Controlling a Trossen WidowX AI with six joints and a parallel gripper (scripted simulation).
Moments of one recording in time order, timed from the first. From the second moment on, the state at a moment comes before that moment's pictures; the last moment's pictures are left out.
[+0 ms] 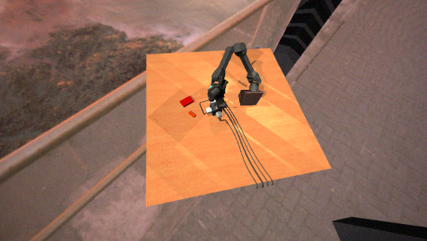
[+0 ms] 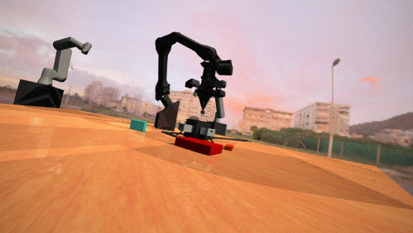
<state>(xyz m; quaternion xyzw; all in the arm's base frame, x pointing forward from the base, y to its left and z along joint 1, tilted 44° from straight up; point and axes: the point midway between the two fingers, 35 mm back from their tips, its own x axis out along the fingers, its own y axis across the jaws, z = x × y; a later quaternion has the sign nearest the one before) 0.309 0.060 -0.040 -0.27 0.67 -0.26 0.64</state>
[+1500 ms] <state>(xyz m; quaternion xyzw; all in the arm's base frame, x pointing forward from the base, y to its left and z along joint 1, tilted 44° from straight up) 0.309 0.060 -0.040 0.14 0.41 -0.59 0.68</state>
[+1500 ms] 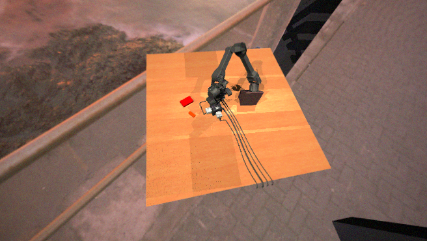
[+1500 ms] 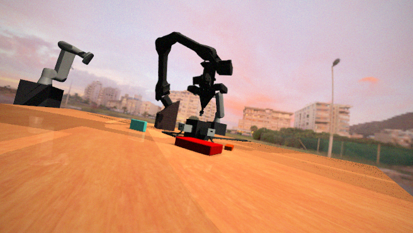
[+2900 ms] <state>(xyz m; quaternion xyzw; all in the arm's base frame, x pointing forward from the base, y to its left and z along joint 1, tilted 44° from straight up) 0.309 0.059 -0.042 0.21 0.36 -0.62 0.66</state>
